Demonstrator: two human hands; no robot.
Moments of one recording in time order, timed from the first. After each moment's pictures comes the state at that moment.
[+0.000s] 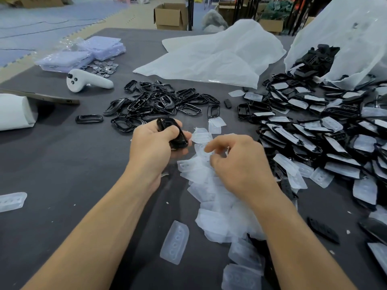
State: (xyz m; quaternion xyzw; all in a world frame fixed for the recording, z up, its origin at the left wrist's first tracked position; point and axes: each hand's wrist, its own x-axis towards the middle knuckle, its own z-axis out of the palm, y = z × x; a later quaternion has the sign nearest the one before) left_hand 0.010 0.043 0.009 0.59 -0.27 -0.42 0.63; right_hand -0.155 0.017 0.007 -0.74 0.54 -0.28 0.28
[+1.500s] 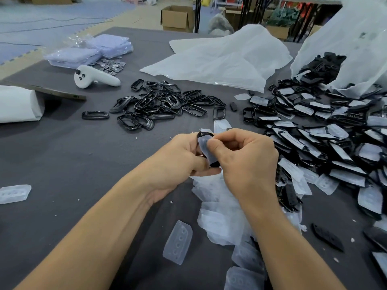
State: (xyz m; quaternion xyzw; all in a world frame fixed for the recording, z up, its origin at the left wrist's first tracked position) left_hand 0.002 0.059 0.012 0.45 -0.51 -0.58 0.45; right_hand -0.141 0.027 0.011 -0.63 0.51 -0.47 0.35
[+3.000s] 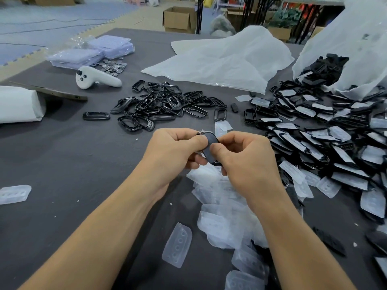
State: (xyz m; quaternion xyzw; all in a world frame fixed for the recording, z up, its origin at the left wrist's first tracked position) left_hand 0.002 0.054 0.015 0.60 -0.38 -0.45 0.54; right_hand -0.150 0.011 0.002 -0.65 0.49 -0.41 0.42
